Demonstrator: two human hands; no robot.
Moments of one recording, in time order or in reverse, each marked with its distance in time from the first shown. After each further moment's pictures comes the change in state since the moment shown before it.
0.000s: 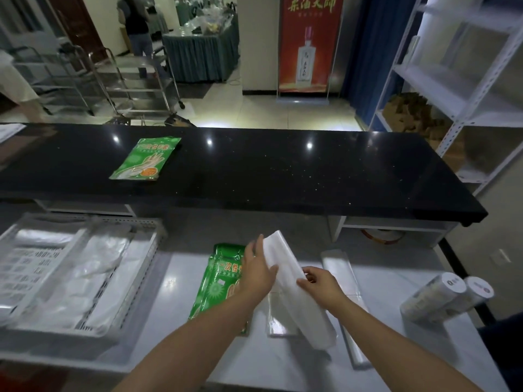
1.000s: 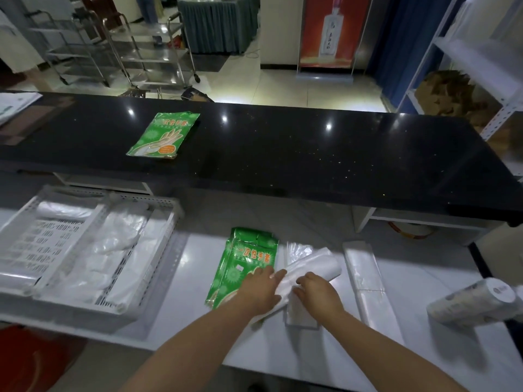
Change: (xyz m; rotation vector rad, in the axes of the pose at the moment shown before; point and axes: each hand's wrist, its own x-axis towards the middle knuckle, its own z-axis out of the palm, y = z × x) left_hand -0.023 -0.079 -0.001 0.665 -0.436 0.245; right_hand 0.016 0.025 0.077 -0.799 -0.029 -0.242
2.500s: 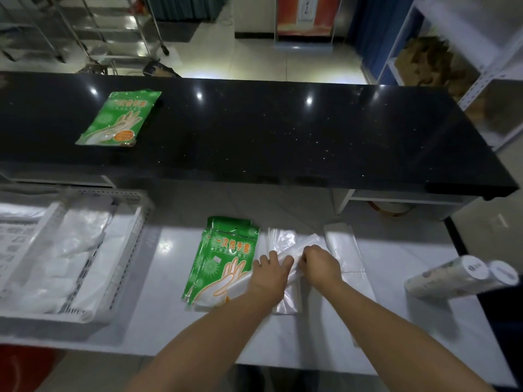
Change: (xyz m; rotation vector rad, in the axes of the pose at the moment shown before) left_hand 0.036 0.078 0.005 0.184 -0.008 -0.081; right_hand 0.021 0.044 -0.031 -0.008 -0.005 0.287
